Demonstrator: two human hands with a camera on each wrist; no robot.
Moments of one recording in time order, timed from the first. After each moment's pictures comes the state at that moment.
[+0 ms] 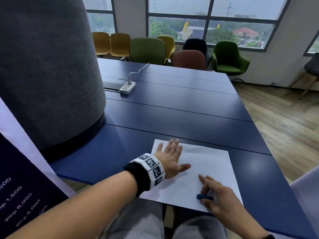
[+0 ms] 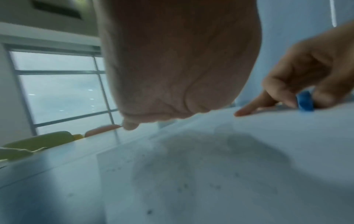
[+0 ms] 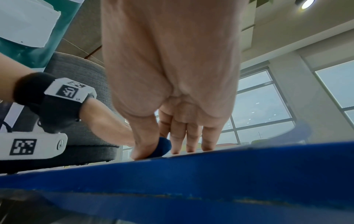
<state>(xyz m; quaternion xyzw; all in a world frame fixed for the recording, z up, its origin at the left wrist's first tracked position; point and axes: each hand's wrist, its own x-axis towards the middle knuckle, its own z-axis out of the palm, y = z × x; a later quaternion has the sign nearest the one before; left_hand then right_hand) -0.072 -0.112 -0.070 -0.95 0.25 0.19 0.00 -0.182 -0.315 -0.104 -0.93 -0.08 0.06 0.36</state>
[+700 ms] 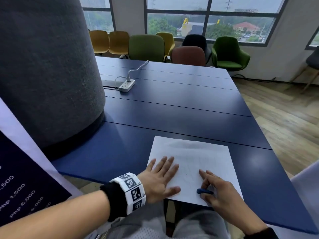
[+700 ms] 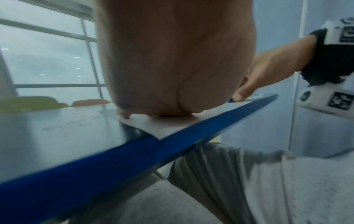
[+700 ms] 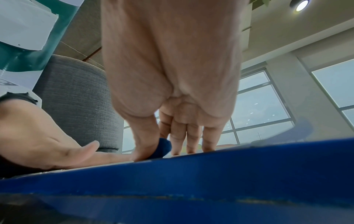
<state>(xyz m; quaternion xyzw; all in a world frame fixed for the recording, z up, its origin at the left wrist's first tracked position) -0.132 -0.075 -0.088 -0.92 0.30 0.24 0.00 -0.187 -0.311 -0.096 -0.93 -0.07 0.07 0.36</state>
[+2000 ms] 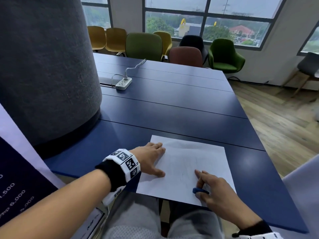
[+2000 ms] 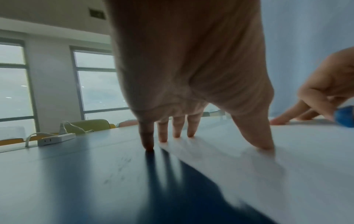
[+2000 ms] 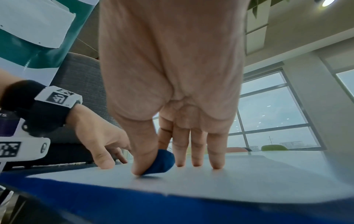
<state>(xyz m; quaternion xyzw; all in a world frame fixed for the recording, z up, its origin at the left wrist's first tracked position) -0.078 -0.059 -0.047 -0.94 0.26 0.21 -0.03 -0.185 -0.303 -0.077 -0.94 -0.09 0.10 0.31</state>
